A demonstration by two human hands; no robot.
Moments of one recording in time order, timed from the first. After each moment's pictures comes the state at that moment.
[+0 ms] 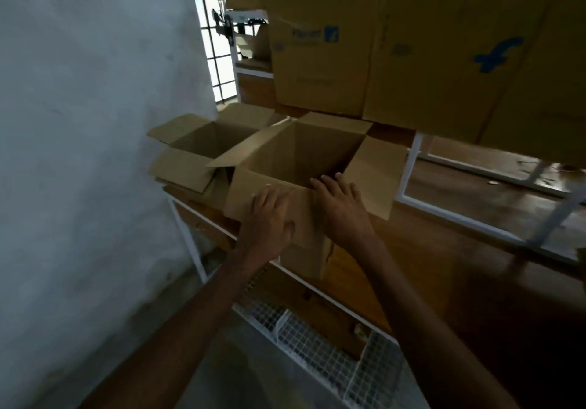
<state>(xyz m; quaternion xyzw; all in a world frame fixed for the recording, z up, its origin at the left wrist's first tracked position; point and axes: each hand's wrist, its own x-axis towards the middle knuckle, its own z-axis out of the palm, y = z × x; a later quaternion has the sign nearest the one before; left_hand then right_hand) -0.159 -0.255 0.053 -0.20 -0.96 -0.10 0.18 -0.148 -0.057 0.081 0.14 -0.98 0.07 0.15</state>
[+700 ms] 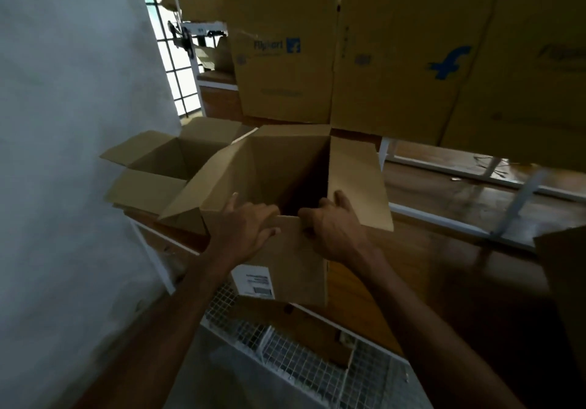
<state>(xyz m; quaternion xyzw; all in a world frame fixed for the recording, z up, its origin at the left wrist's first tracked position) -0.188 -0.250 0.090 -0.29 -0.94 -0.12 0.16 -0.132 -0.039 0.111 0.15 -0.98 0.07 0.13</state>
